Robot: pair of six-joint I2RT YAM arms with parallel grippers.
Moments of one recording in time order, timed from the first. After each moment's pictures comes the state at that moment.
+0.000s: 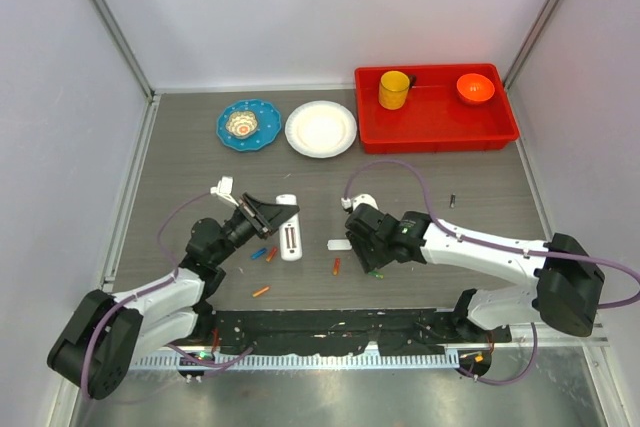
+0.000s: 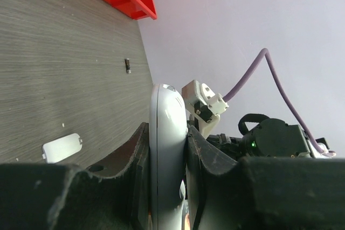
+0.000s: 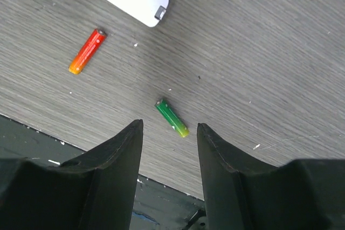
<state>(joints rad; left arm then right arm) -0.47 1.01 0.11 0.97 0.33 -1.29 1.01 1.29 0.83 -0.69 0.21 0.45</state>
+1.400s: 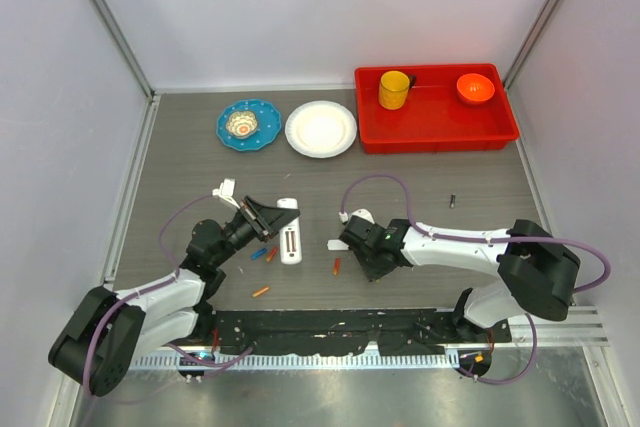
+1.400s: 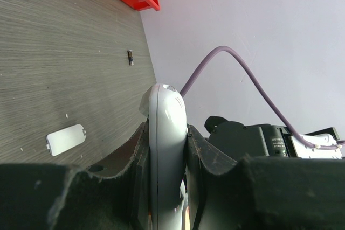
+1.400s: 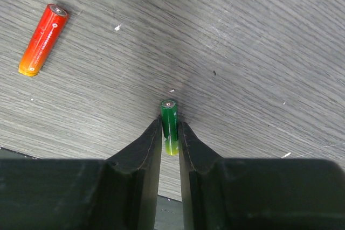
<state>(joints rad) -0.47 1.03 0.09 0.99 0.36 -1.29 1.04 1.44 0.75 -0.61 0.17 0.52</state>
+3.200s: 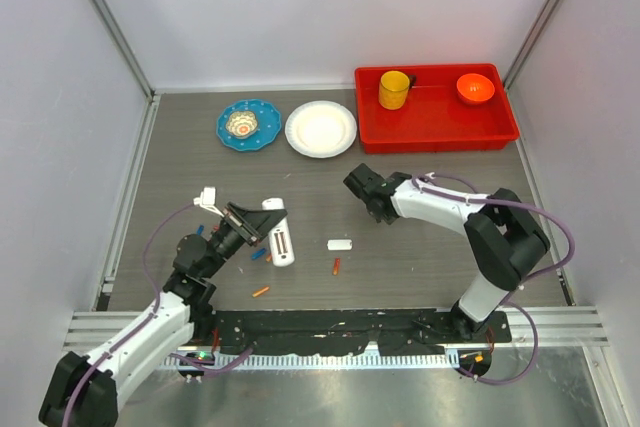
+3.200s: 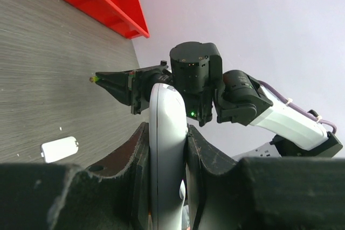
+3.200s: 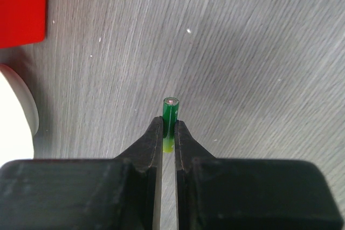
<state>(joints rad) -0.47 0.62 0.05 0.71 0.25 -1.28 0.73 1.64 1.00 -0.66 0.63 1.96</state>
